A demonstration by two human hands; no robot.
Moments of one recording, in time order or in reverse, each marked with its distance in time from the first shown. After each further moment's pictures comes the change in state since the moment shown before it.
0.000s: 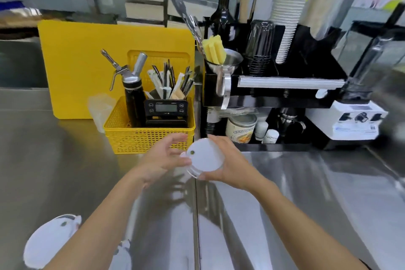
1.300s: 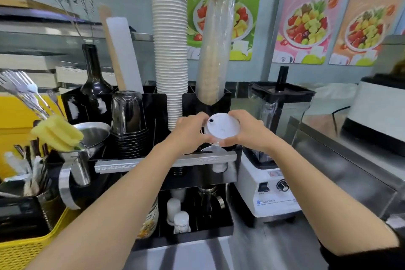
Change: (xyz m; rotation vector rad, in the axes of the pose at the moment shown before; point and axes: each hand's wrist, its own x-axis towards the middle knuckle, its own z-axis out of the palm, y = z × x) left_hand 0.295 0.210 0.266 0.782 0.084 0.433; right_hand 0.086 0.163 -0.385 -0.298 0.283 0.051
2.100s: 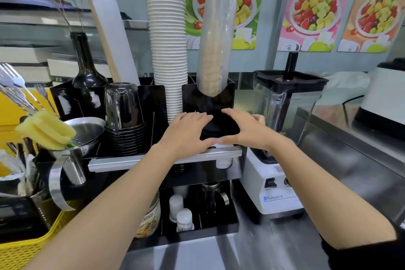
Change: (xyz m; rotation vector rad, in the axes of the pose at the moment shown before) left_hand 0.002 -0.024 0.014 0.481 0.015 0.201; right_hand 0.011 0.015 0.016 -0.159 -0.072 -0.101
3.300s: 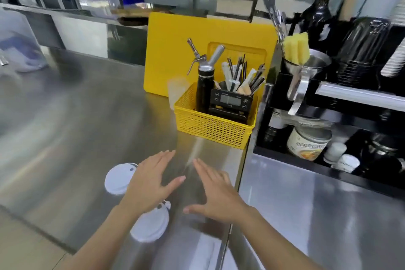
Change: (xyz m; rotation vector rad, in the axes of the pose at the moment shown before) left_hand -0.568 -0.152 -0.039 -0.134 0.041 -0.809; right_hand -0.185 -0.395 0.327 0.190 -0.533 -0.520
